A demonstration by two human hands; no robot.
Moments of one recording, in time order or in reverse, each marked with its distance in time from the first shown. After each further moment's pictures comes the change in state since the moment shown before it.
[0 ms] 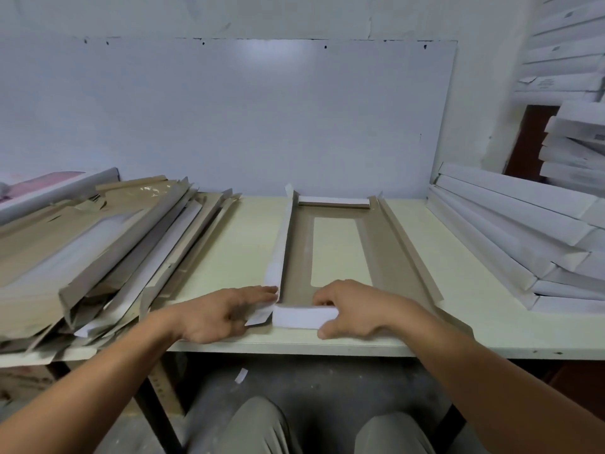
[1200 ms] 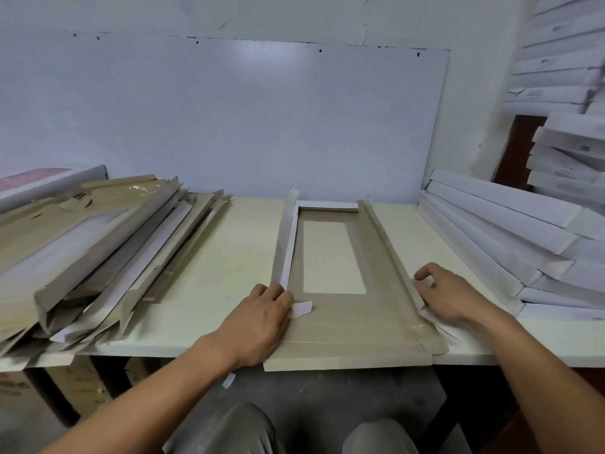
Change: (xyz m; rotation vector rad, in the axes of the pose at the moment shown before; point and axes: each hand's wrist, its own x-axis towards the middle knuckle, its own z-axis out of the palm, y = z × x) left_hand 0.052 0.043 0.053 0.375 0.411 -0.014; right_hand -0.052 0.156 -0.011 0.201 0.432 0.640
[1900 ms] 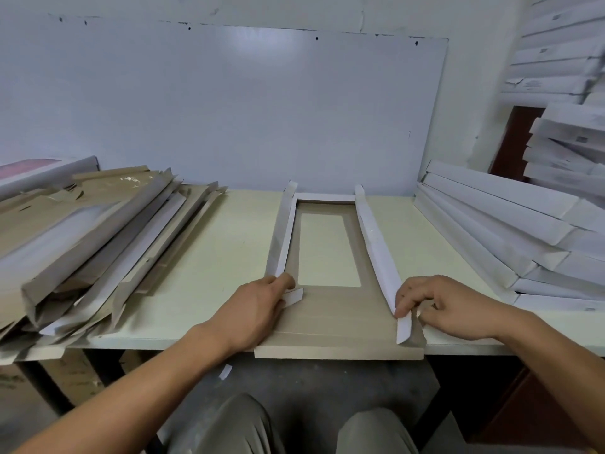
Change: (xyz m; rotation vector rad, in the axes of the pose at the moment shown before) left_hand 0.004 0.004 -0.012 -0.195 0.084 -0.007; right_hand -0.051 -0.010 -0.021 0.088 -0.332 -0.543
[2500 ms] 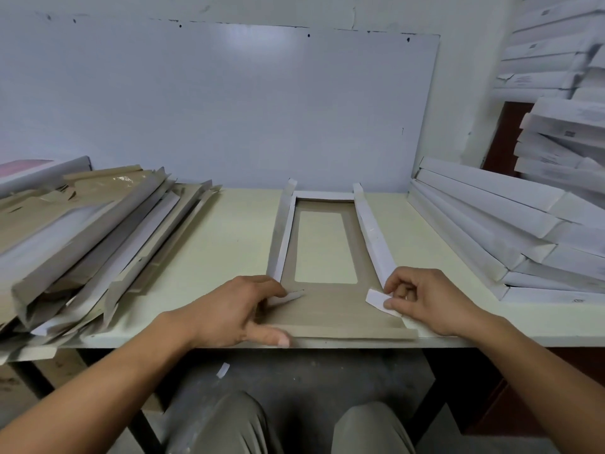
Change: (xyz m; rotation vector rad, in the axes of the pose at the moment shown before) left_hand -0.007 -0.009 -0.031 -0.100 -0.208 0.168; right_hand 0.010 0.014 0.023 0.069 0.310 0.018
